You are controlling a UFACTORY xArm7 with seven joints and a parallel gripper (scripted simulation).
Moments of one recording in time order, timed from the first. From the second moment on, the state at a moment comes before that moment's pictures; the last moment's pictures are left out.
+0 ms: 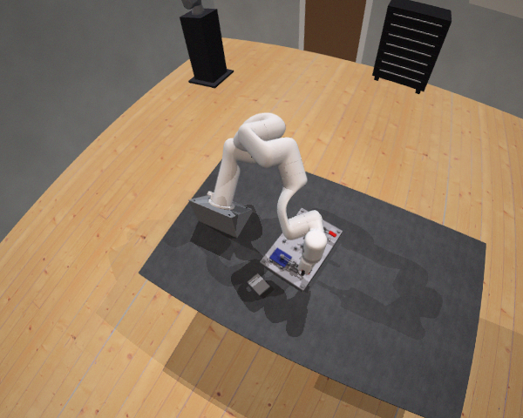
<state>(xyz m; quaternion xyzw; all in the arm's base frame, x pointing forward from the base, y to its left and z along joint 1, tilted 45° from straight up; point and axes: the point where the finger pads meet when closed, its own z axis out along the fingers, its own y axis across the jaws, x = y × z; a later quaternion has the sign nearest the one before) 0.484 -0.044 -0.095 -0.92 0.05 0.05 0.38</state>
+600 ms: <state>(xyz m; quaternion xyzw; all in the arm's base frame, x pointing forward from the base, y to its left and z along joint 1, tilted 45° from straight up) 0.485 -0.043 -0.096 -0.92 0.05 0.05 0.38</state>
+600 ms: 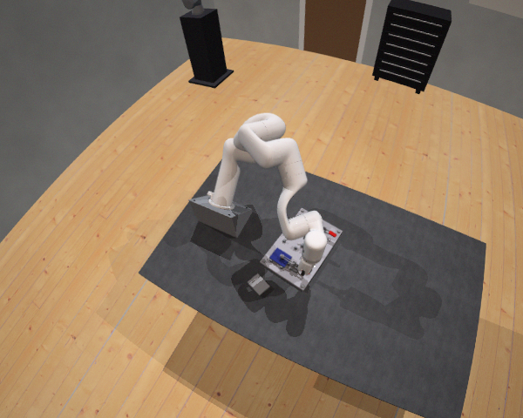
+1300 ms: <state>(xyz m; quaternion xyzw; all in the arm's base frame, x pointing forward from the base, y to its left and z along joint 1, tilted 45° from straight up) 0.484 -0.041 -0.098 -0.92 0.05 0.05 0.38</state>
